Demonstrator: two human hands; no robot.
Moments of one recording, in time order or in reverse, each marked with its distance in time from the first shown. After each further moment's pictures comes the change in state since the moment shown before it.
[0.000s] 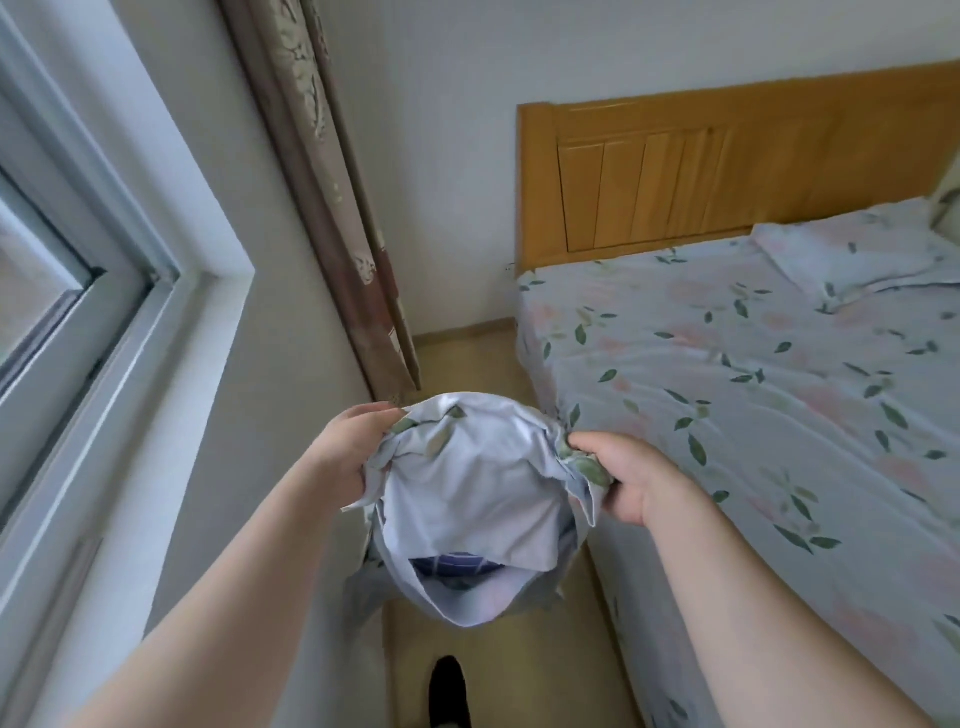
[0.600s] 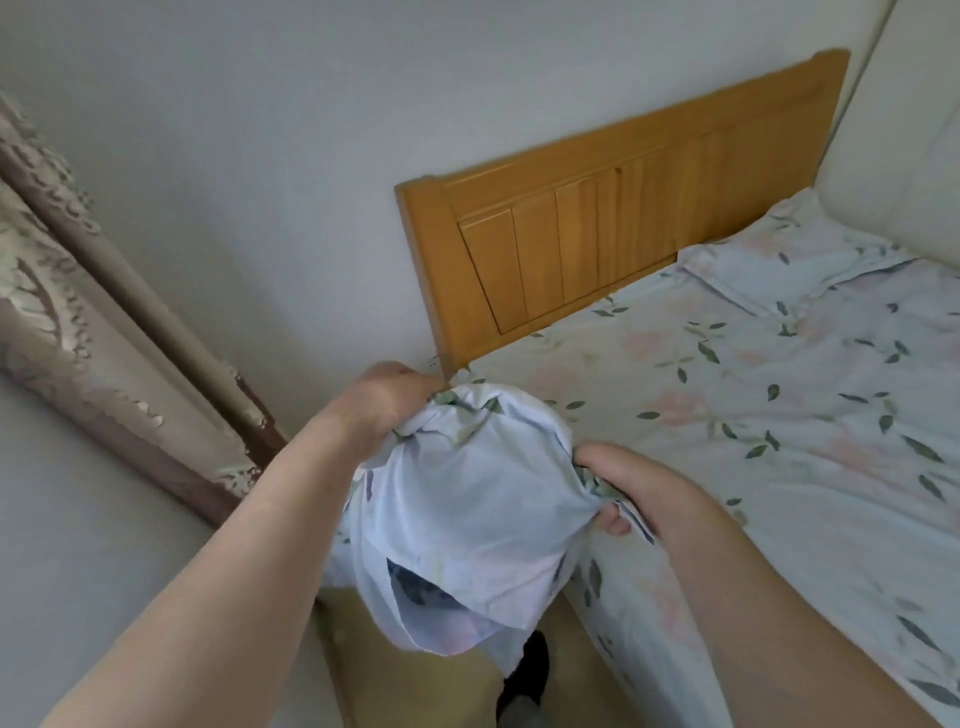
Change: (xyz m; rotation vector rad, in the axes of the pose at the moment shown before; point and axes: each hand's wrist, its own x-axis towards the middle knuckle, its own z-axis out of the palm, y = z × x) left_hand 0.388 0.331 0.213 0.744 -0.288 0.280; right_hand 0.301 -0.300 -0.013 -0.210 0.218 0.065
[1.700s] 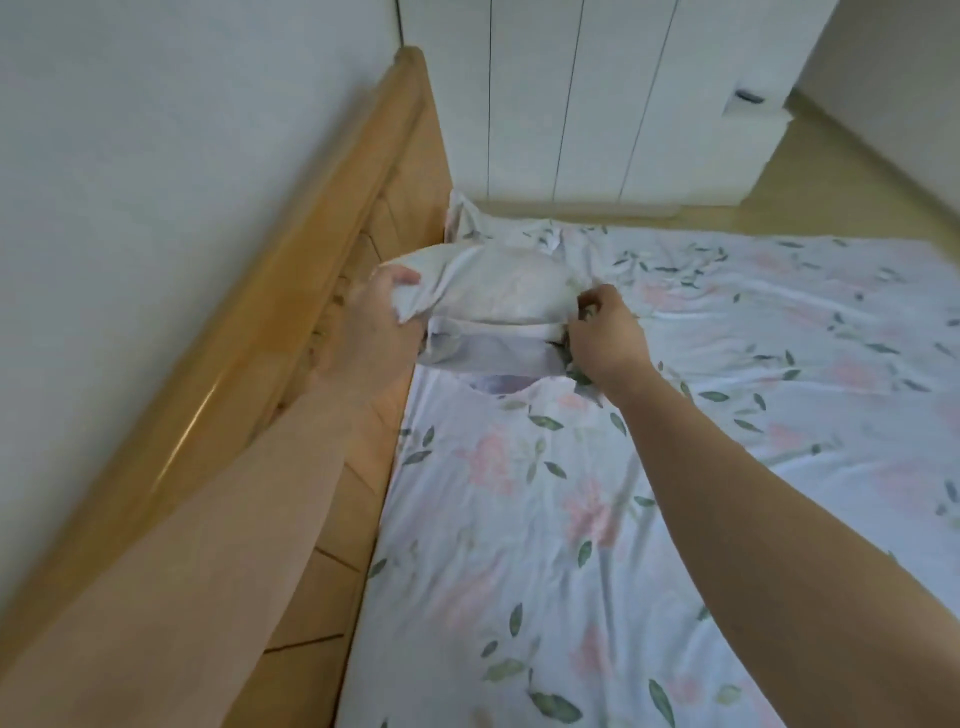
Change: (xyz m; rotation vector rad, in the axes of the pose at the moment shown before) left_hand 0.671 0.477 0.216 0.195 -0.525 1.086; right_hand 0.345 -0.420 -0.377 0.247 1.405 -0.010
